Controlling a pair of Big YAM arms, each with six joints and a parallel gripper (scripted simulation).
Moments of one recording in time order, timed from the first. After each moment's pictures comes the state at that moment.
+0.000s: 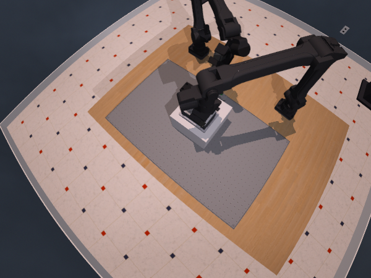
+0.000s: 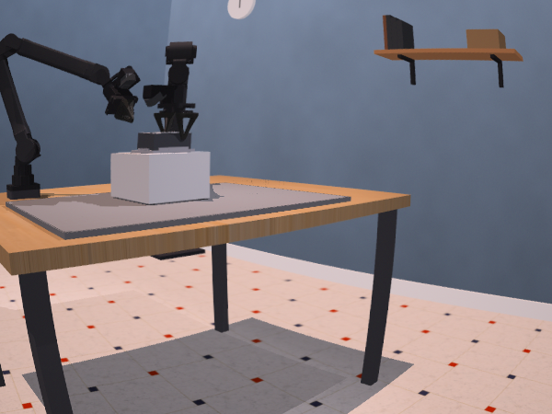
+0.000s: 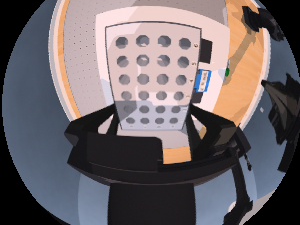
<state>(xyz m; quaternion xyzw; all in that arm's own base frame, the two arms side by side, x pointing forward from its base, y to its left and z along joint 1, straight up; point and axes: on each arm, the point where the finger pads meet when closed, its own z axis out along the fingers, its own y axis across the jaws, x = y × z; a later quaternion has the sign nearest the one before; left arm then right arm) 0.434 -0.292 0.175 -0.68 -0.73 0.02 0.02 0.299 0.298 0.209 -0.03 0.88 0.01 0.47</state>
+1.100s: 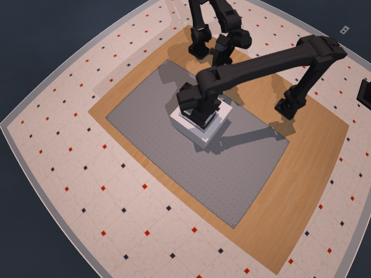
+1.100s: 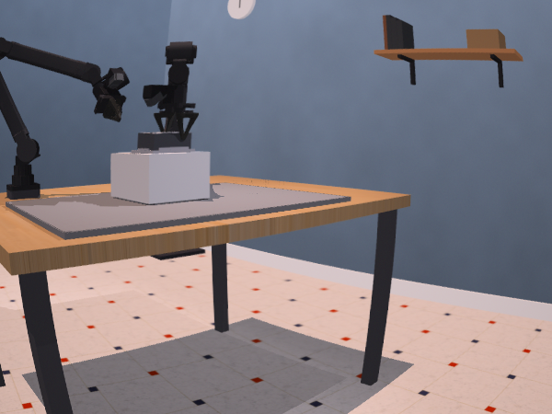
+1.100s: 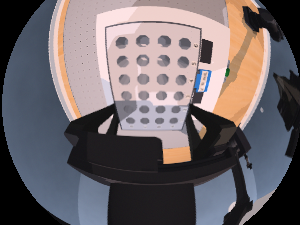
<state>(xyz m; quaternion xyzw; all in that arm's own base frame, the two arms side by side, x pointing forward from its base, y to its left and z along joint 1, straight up) 0.435 -0.292 0.175 -0.68 -0.73 0.02 0.02 0.258 0.273 0.215 -0.03 0.89 0.00 0.46</state>
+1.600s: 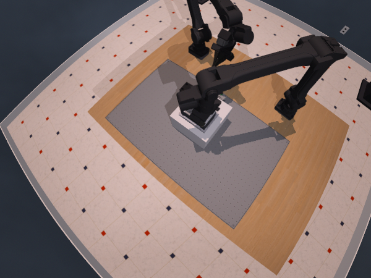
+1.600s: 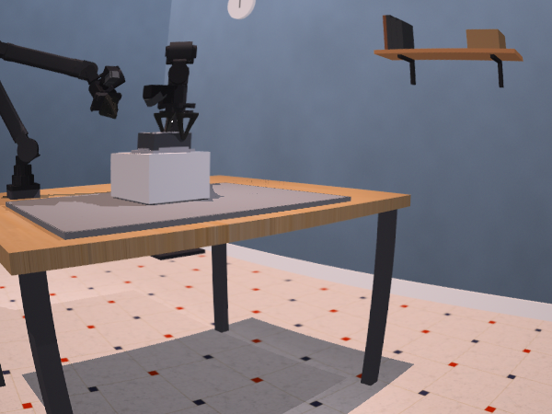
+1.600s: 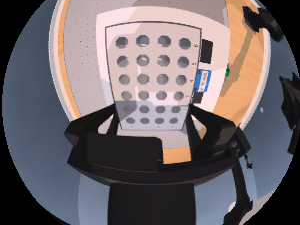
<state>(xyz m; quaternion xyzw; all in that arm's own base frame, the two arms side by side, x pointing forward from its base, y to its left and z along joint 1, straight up) 0.435 -0.292 0.175 -0.68 -0.73 0.02 0.02 0.238 0.267 0.225 -0.03 0.88 0.01 0.47</state>
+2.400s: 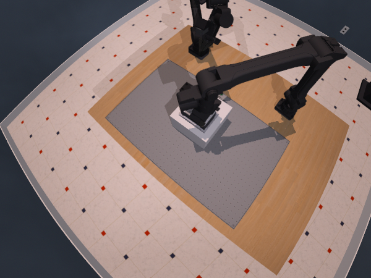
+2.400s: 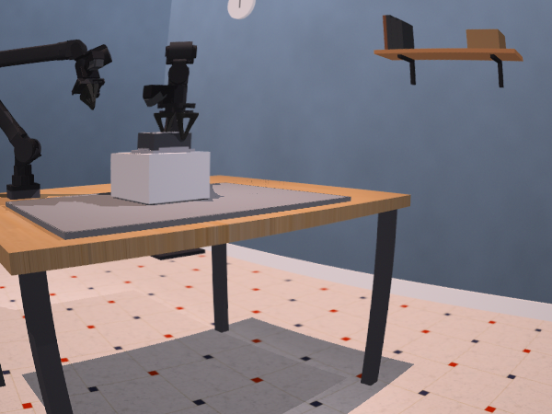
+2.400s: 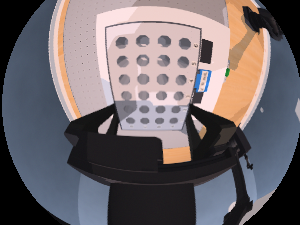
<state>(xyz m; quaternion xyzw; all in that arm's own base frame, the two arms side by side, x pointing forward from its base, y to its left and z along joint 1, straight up) 0.435 -0.292 0.175 -0.68 -0.73 0.02 0.02 0.233 0.186 0.255 -0.01 0.95 0.01 0.32</state>
